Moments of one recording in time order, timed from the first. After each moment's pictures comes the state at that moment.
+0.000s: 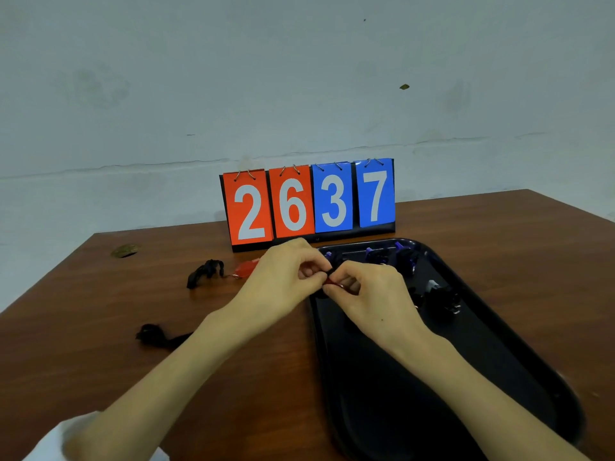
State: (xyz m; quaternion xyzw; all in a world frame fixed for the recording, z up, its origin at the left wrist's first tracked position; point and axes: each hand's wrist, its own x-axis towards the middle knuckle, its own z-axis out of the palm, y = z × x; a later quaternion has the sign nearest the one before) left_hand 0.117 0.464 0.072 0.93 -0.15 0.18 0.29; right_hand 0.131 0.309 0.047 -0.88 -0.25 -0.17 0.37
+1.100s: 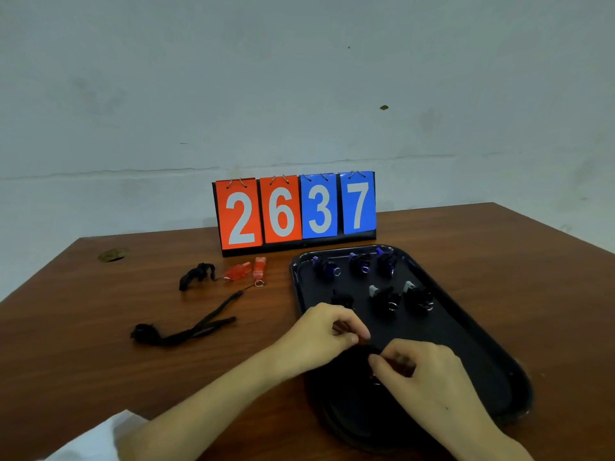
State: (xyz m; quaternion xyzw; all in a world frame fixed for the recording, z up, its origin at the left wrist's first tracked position) left_hand 0.097 0.418 0.019 0.88 -0.20 -0.02 0.44; right_hand 0.047 0.245 0.022 -0.94 -0.10 -0.09 0.32
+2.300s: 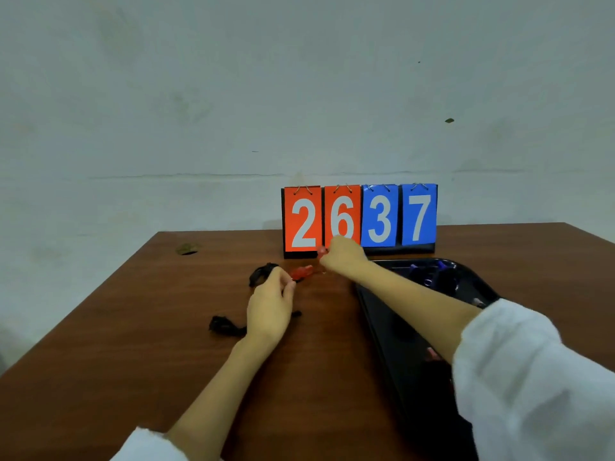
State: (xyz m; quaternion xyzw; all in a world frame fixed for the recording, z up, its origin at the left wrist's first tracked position) left_hand 0.106 0.556 0.005 0.89 0.12 0.27 0.35; right_hand 0.217 0.445 0.064 -0.95 -0.18 -0.01 0.26
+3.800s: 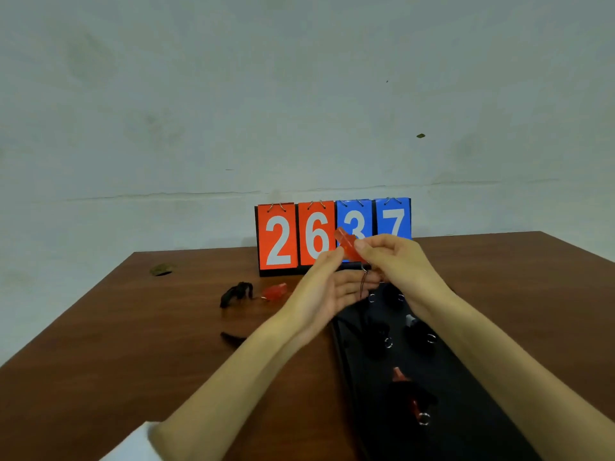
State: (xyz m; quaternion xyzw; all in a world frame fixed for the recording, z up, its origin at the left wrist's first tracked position) left_hand 0.109 0.451 0.085 0.55 -0.09 -0.03 0.83; right_hand 0.145 0.319 0.117 -0.75 -0.15 0.00 0.64
